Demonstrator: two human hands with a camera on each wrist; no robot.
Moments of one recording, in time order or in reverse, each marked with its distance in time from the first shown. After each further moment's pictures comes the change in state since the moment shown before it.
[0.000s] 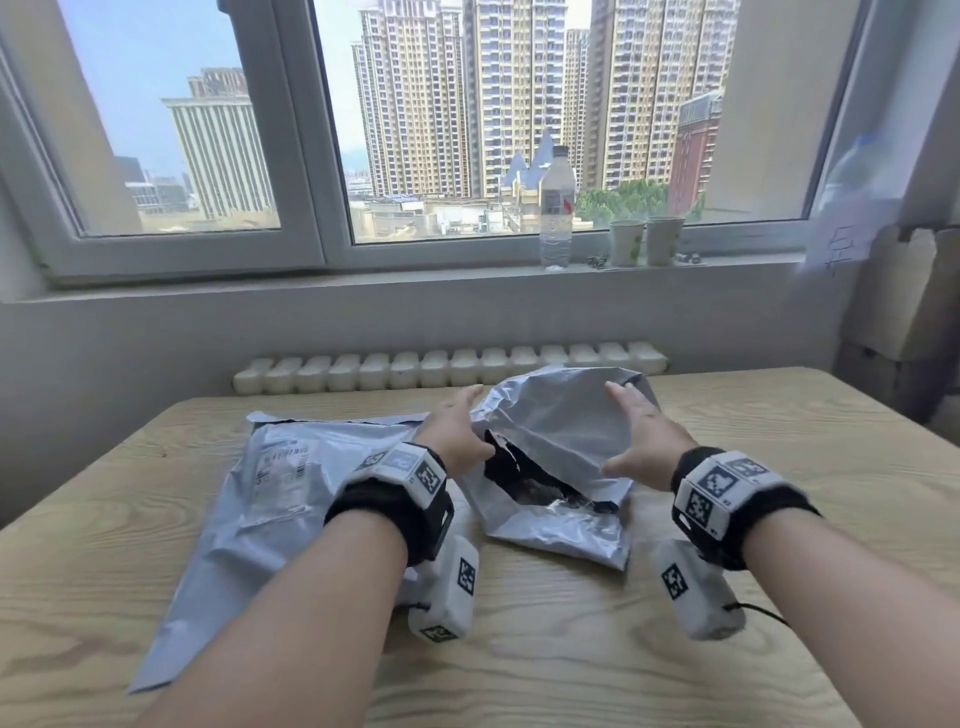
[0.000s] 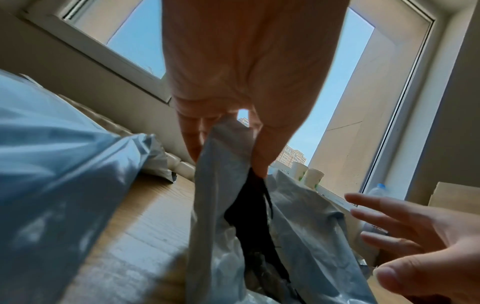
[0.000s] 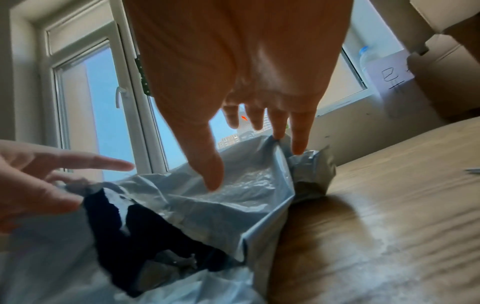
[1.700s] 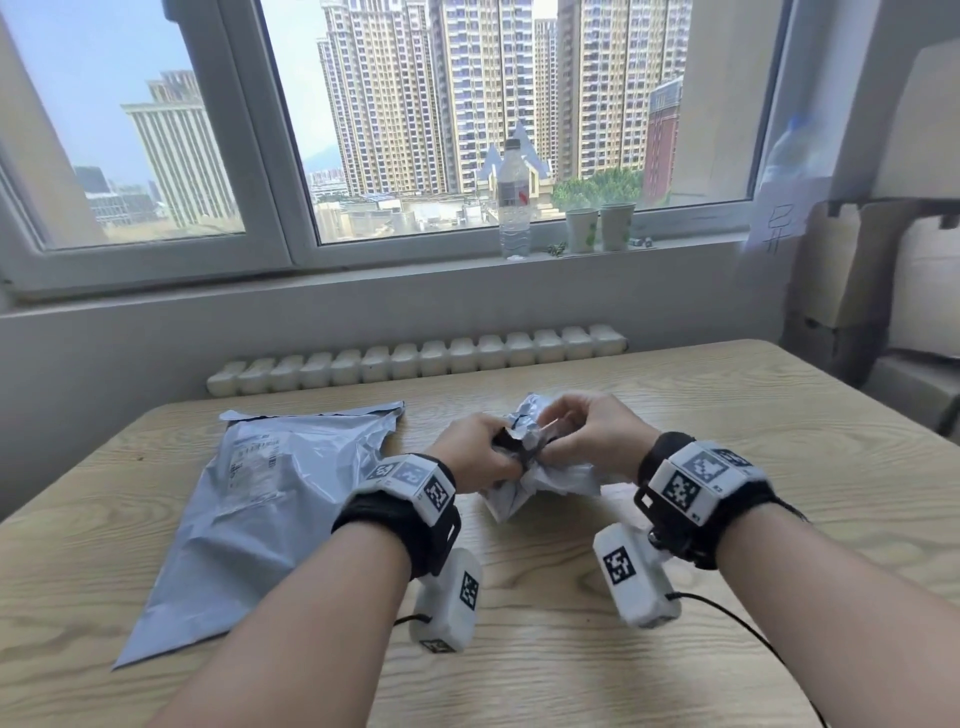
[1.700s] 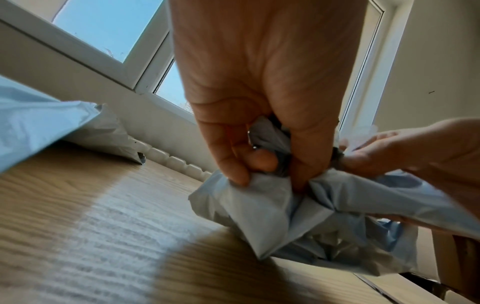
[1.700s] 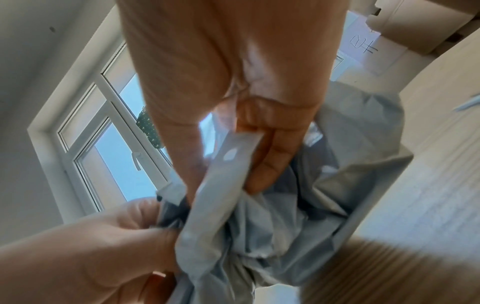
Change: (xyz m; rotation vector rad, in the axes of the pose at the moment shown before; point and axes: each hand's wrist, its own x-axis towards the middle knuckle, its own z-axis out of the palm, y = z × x) left_hand -0.040 0.042 0.043 -0.065 -0.182 0.194; right_hand -0.057 -0.009 -0.011 0.651 -0.123 -0.105
